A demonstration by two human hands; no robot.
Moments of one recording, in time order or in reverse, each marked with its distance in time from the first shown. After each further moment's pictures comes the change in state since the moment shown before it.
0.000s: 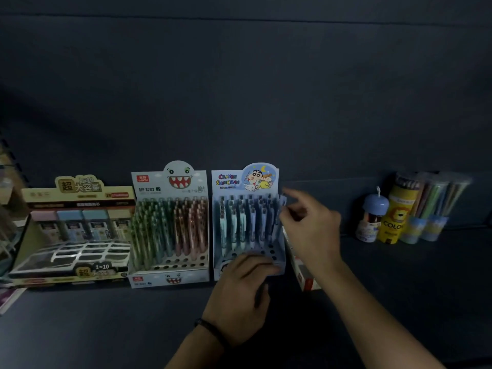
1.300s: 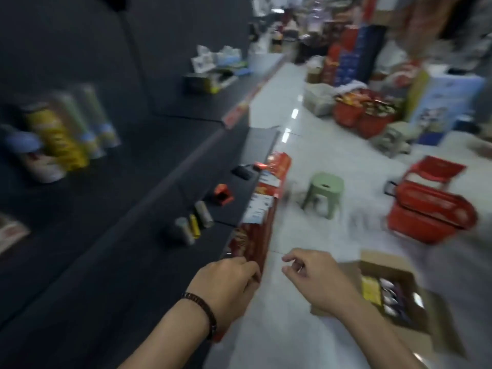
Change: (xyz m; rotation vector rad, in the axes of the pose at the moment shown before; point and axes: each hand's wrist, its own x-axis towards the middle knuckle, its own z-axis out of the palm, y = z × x) left_hand -0.114 0.355 0.158 -0.101 -0.900 0.792; right_hand -0.435 0.019 -0.428 -0.588 -0.088 1.104
